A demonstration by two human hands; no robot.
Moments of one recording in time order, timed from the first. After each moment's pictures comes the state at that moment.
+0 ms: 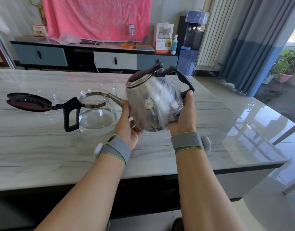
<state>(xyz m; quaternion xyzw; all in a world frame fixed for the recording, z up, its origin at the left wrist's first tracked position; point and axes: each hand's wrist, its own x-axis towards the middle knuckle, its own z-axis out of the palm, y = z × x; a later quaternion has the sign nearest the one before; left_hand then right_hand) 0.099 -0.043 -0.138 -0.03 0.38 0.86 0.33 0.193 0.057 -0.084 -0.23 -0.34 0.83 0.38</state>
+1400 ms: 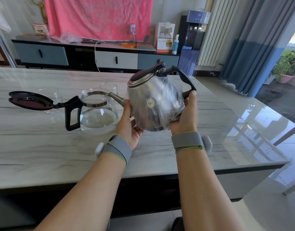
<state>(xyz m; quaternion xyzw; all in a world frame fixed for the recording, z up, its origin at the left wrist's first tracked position) 0.099 -0.044 -0.139 -0.03 0.39 0.86 0.32 0.186 0.063 -0.094 -0.21 -0.34 0.83 0.38</state>
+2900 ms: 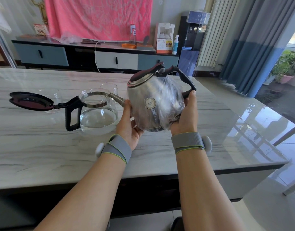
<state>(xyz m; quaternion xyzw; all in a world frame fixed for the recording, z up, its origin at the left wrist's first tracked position) 0.101 -0.047 -0.136 -0.03 0.39 0.86 0.33 0.186 0.063 -0.094 -0.23 -0.34 0.82 0.40</state>
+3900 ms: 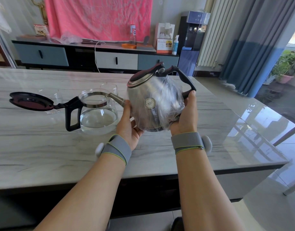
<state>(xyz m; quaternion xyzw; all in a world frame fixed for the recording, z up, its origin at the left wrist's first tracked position) 0.100 -0.045 -0.138 -0.03 0.39 0.86 0.33 0.184 0.065 -0.096 -0.21 -0.33 0.83 0.40</state>
